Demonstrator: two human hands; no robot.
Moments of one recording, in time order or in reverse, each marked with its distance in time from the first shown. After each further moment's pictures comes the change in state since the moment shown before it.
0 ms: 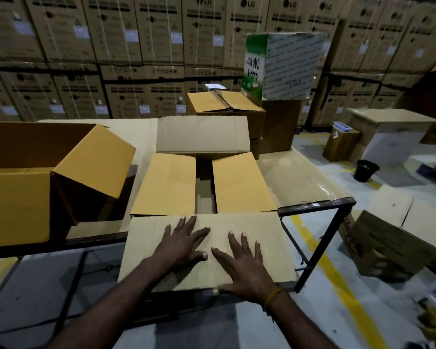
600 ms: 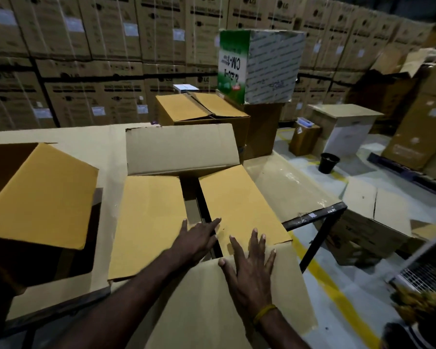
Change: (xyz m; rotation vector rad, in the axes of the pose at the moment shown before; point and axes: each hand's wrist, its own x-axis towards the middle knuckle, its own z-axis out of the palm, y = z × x) left_hand 0.170 -0.041 -0.023 -0.115 0.041 0.262; right_hand 0.118 -0.004 -0.003 0.199 0.414 0.582
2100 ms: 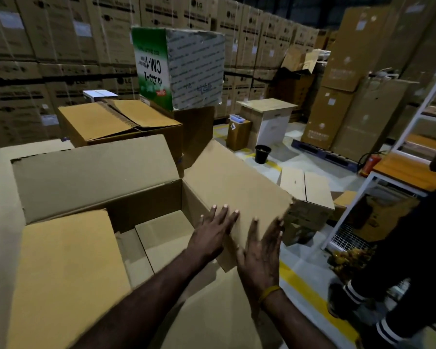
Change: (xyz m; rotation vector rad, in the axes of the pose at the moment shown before) left_hand 0.155 0.121 -0.010 0.096 0.125 0.390; right_hand 0.081 0.097 -0.055 -0.326 0.333 0.334
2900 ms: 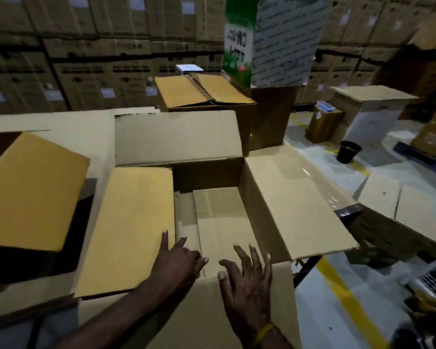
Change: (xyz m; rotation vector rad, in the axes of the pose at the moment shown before) left_hand -0.189 -0.014 -0.007 0.150 -0.204 -0.583; right_hand -0.094 -0.045 0.014 0.425 -0.152 -0.491
